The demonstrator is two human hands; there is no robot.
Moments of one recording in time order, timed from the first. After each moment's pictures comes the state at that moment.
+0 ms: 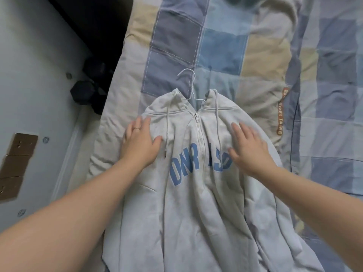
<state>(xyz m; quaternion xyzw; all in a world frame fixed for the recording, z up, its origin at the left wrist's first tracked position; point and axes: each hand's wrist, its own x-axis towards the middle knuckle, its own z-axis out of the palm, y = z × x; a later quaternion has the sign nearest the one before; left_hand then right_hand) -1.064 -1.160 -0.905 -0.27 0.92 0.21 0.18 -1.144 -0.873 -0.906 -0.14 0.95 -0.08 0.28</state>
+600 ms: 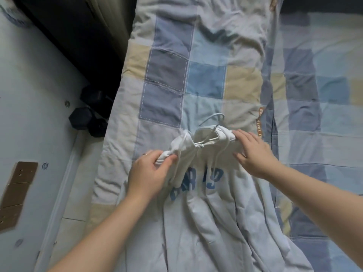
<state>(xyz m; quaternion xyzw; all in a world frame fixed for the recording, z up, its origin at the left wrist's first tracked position) -1.045 -1.130 -0.826 -0.22 0.89 0.41 0.04 -1.176 -0.846 -0.848 -0.15 0.95 -0.09 0.27</state>
